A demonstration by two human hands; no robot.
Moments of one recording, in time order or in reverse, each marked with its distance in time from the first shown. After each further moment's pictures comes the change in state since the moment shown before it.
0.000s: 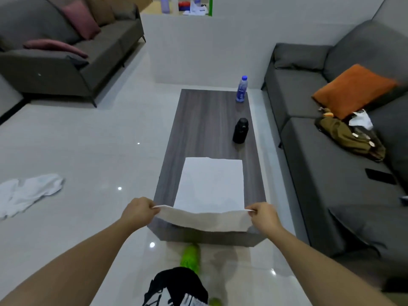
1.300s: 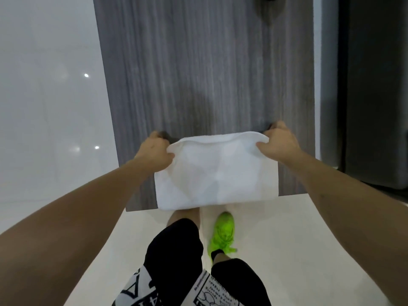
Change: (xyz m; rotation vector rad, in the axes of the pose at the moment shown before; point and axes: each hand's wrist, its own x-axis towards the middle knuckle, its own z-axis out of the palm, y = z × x) left_hand 0.351 0.007 0.189 0.266 -0.476 0.157; right_hand 0.301 0.070 0.151 -0.249 -0.381 0.279
